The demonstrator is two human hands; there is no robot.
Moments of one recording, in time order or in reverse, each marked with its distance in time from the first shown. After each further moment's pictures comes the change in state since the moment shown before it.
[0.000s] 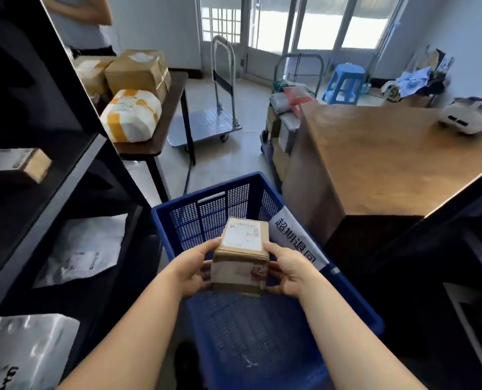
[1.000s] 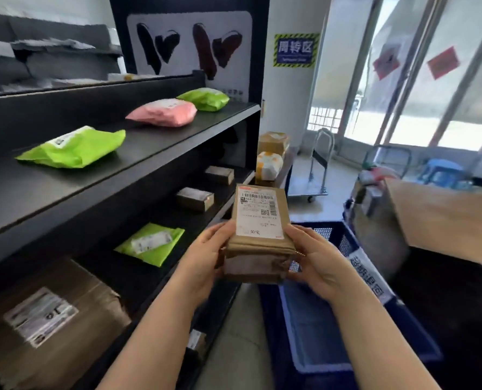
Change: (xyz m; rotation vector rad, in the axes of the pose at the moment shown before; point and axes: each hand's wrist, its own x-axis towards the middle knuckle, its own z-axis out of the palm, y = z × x) left_hand -0.491 -0.182 -0.126 -0.218 0.228 0.765; right_hand -0.410 0.190 0.104 -0.163 -0.512 -0.488
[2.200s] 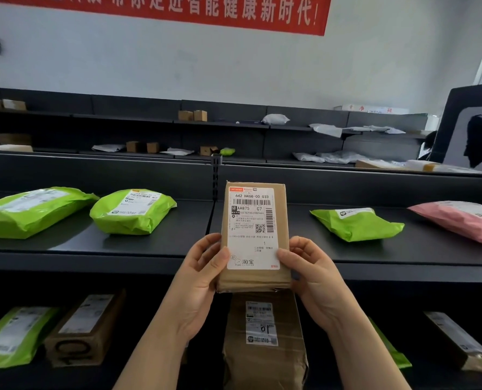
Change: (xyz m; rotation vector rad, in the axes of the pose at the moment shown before) left_hand -0.168 0.084 -0.163 -0.307 0.920 0.717; right_hand 0.009 0.006 0.311 0.022 -1.267 0.047
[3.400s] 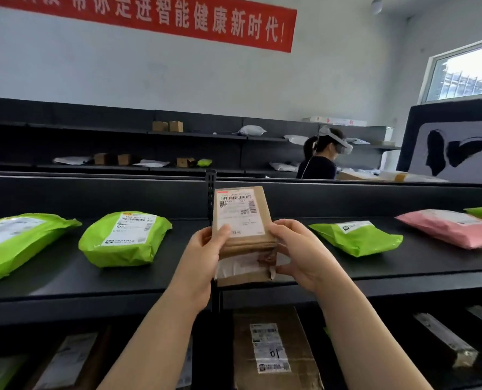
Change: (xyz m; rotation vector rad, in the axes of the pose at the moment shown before) left_hand 0.075 0.051 -0.008 0.273 0.062 -0.016; right_hand 0.068 -0.023 0.067 -0.384 0.249 0.065
